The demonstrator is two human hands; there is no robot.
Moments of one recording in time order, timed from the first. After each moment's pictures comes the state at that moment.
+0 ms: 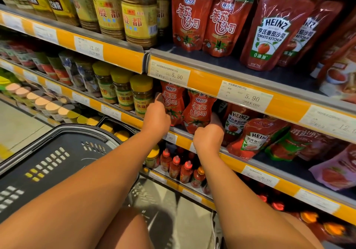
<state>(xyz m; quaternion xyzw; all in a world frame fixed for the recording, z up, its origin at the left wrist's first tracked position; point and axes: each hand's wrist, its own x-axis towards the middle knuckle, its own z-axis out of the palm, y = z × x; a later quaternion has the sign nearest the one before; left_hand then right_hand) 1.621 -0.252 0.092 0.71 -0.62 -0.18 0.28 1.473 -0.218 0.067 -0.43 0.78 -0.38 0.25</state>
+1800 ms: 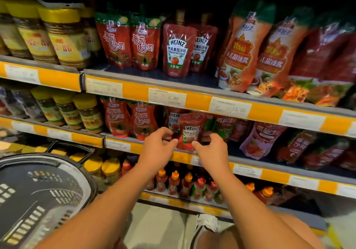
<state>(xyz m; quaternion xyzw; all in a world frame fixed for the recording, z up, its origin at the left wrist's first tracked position) 1.495 -0.149 0.102 0.55 -0.67 -0.36 0.34 1.318 -0.116 0.096 -0.44 0.80 -0.35 0.20</state>
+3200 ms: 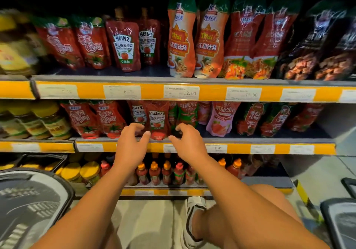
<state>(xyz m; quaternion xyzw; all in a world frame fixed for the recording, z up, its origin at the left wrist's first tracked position) 1.479 -0.129 0.093 0.56 -0.70 -0.28 0.36 1.293 -0.078 0.103 -0.55 0.77 -0.28 0.16</state>
